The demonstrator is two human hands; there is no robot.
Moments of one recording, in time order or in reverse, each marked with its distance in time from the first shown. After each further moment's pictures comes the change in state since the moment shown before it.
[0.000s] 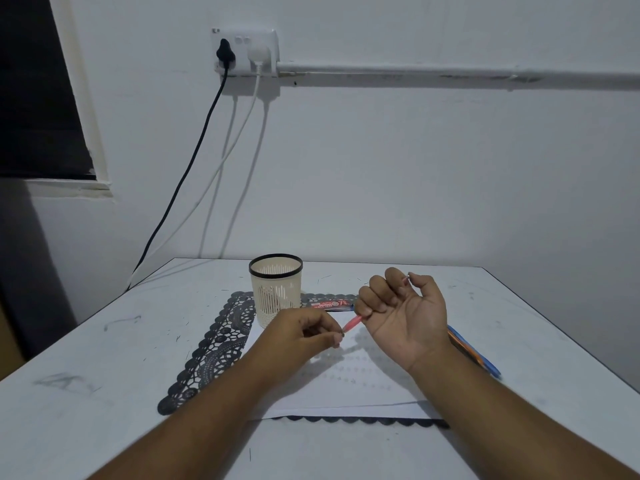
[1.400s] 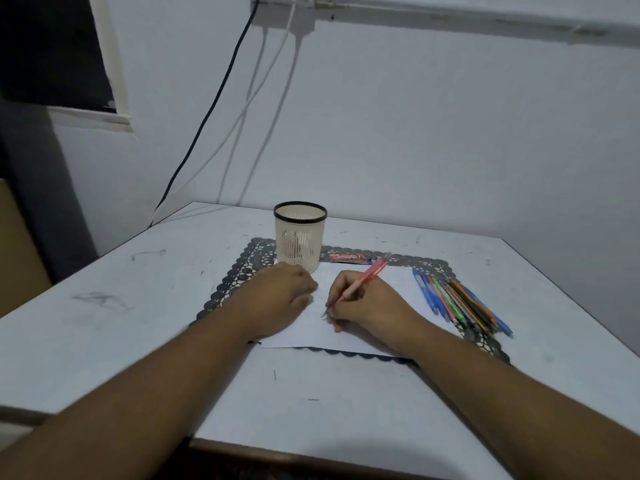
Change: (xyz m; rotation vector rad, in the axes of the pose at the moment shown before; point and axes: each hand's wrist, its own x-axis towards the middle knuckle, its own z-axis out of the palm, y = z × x) left_hand -0.025 -0.042 -0.049 0.932 -0.132 0.051; right_hand -0.029 0.054 0.001 -1.143 -0.181 0.274
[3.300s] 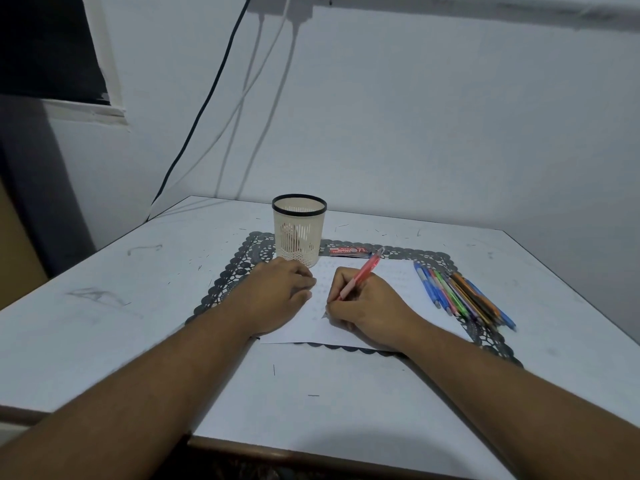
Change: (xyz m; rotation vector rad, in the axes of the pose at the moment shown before) left_hand 0.002 -0.010 0.016 -0.048 0.021 -0.032; right_hand 0.000 0.004 0.005 -0.234 0.052 -0.025
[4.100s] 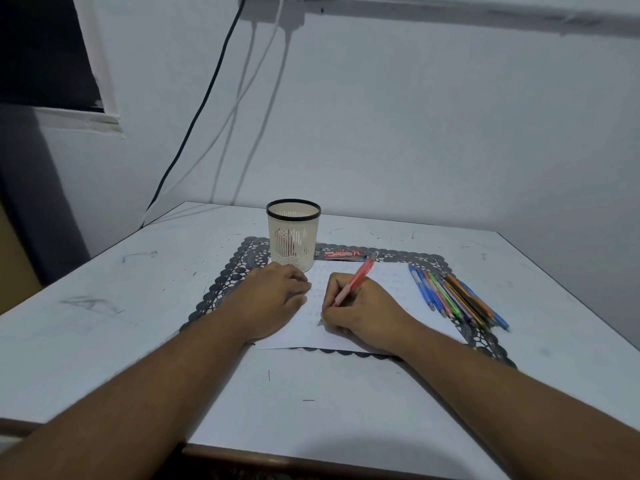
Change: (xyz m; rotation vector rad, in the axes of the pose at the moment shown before) left_hand -0.001 0.003 -0.002 0.006 0.025 0.012; right_hand -0.004 -0.002 -0.001 0.045 -0.035 -0.012
